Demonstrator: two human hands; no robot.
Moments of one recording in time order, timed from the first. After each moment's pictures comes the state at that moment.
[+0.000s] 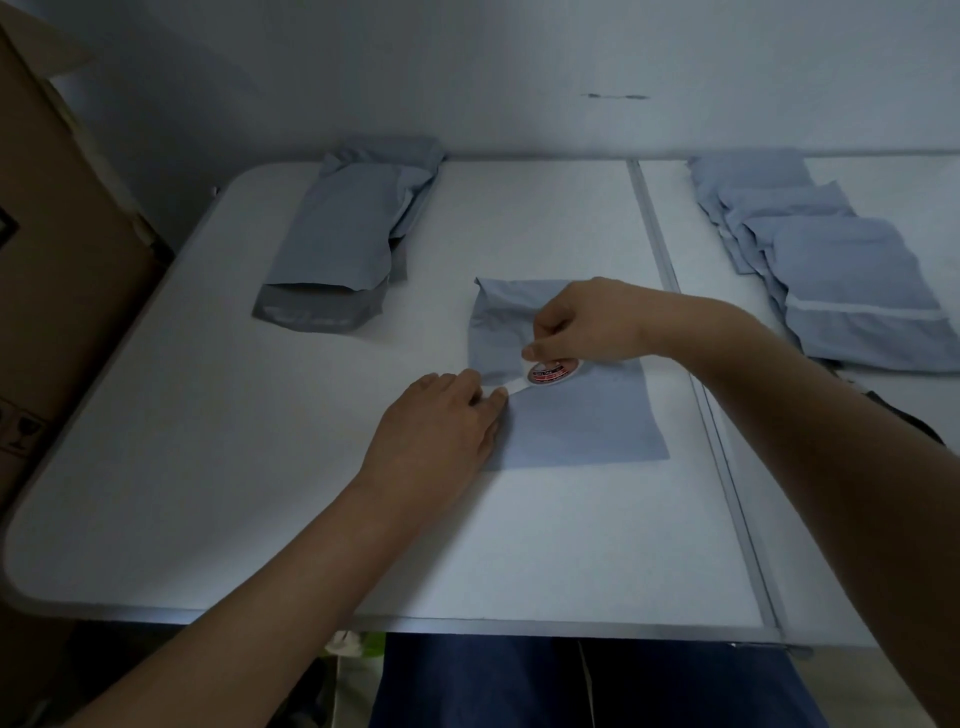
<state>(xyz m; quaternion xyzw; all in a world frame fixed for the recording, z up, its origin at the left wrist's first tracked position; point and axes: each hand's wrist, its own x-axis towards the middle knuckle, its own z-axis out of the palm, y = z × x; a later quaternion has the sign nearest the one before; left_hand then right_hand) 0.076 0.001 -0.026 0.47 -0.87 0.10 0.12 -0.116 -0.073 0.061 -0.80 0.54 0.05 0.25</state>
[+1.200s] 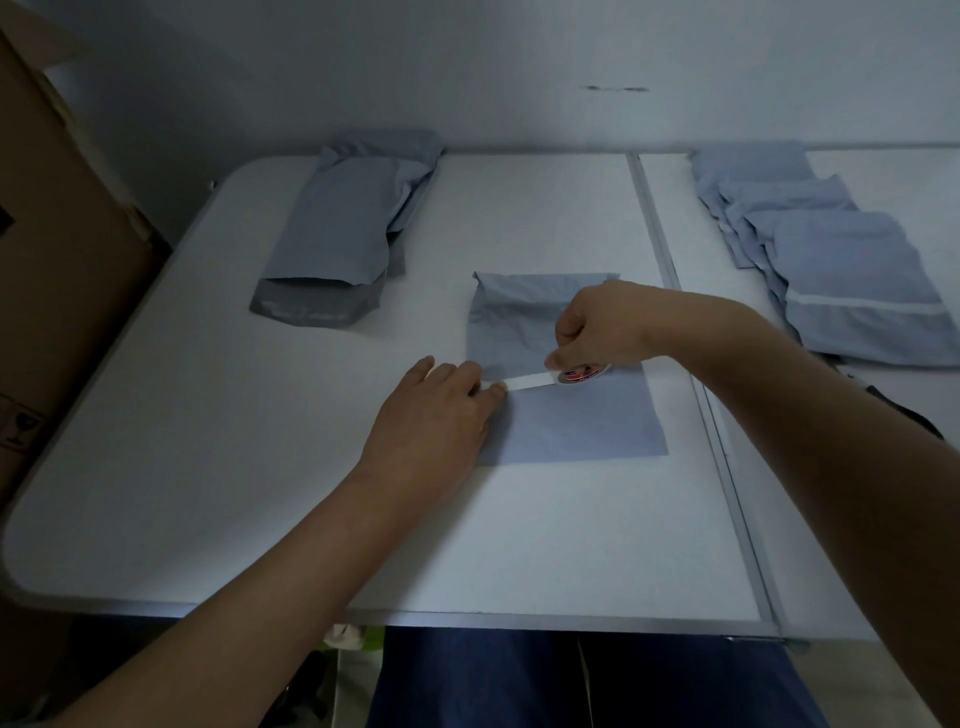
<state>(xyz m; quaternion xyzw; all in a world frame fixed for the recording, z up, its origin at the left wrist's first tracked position) 0.078 -0.003 -0.027 0.46 -0.88 0.07 0.11 -0.127 -0.072 0.054 -0.79 0.56 0.11 0.21</state>
